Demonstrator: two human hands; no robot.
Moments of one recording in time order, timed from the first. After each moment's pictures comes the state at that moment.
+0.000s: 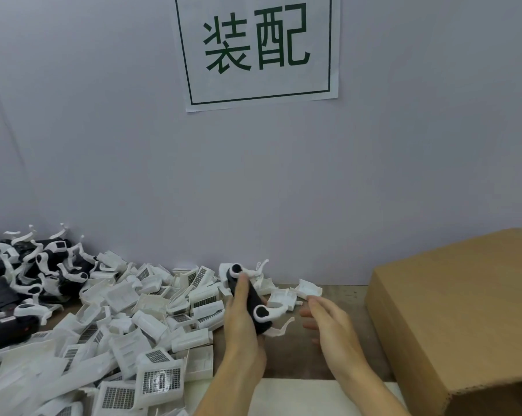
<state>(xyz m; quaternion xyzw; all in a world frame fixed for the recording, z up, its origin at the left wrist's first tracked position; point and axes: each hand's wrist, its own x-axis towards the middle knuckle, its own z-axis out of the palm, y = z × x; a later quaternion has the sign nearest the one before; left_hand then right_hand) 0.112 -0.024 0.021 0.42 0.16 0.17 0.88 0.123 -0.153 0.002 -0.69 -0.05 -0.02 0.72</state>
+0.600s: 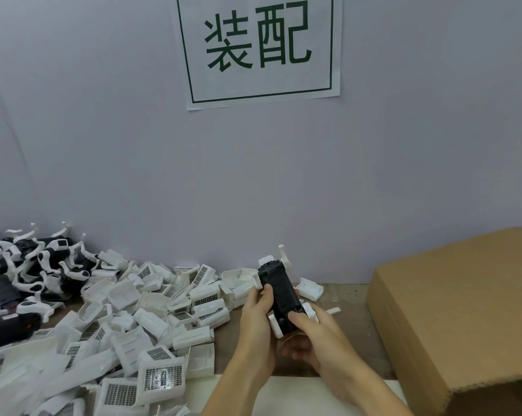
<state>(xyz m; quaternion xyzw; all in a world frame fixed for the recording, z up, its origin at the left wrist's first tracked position) 0.102 -0.034 0.020 0.50 0.05 0.09 0.86 0.120 -0.145 -0.001 -0.62 -0.10 0.14 0.77</state>
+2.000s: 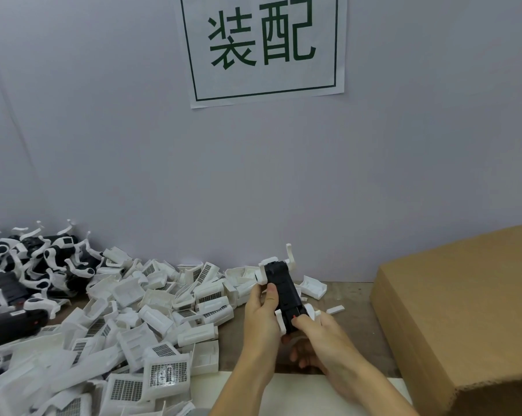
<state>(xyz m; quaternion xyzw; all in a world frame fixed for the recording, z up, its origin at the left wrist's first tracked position) 0.114 -0.036 0.006 0.59 0.07 0.18 0.79 0.125 -0.143 -0.008 -0.68 -0.10 0.14 0.71</state>
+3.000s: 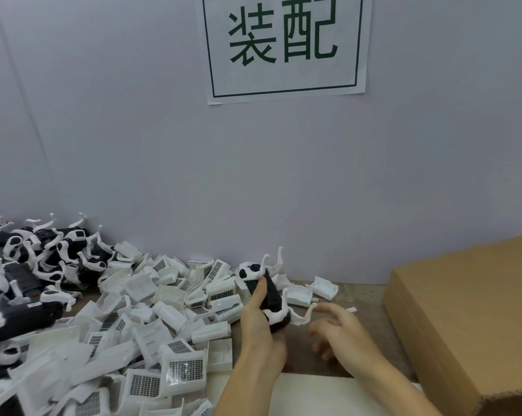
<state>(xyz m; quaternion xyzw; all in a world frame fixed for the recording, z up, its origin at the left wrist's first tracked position) 0.114 -0.016 0.019 0.29 0.14 0.11 0.94 0.125 -0.152 -0.004 -0.75 -0.07 0.08 0.65</state>
